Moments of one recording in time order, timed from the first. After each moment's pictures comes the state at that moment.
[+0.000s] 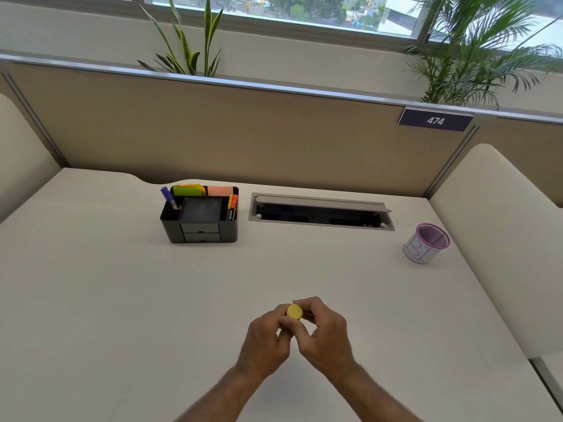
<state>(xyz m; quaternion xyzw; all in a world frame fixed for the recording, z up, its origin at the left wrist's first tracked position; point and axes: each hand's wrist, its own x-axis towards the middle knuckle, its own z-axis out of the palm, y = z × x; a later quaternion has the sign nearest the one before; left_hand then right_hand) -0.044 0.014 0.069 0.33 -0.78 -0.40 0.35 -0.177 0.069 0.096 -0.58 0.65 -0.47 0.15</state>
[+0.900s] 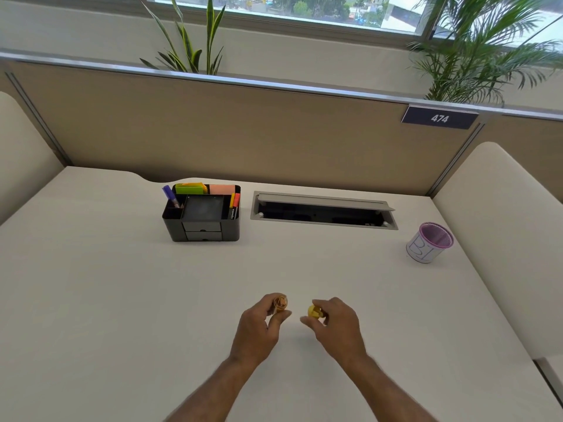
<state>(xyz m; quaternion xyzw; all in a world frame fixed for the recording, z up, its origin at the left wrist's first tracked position) -0.039 -0.005 0.059 0.42 -0.72 -0.43 0.36 -0.211 0.060 0.070 -0.50 0.80 -0.28 0.17</state>
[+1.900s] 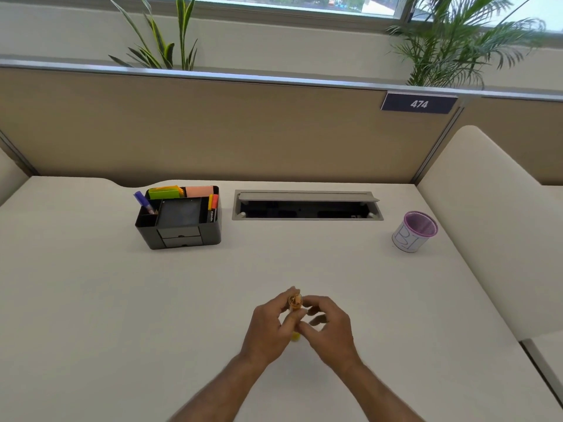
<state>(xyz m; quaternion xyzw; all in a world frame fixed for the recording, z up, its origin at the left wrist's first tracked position) -0.088 -0.002 0.073 0.38 -0.72 -0.49 0.31 -0.218 0.072 0.071 -0.44 0.73 -0.46 0.25</state>
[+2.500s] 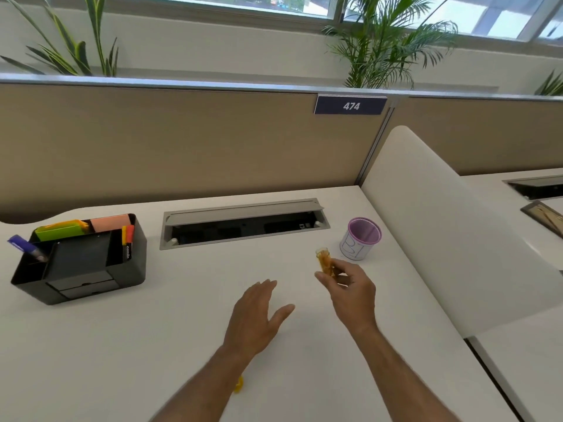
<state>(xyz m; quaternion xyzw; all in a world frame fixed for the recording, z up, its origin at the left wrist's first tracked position) -0.213 -0.052 0.057 0.38 -0.85 -0.34 0.10 -0.380 0.045 0.115 -0.29 0.79 -0.53 0.11</state>
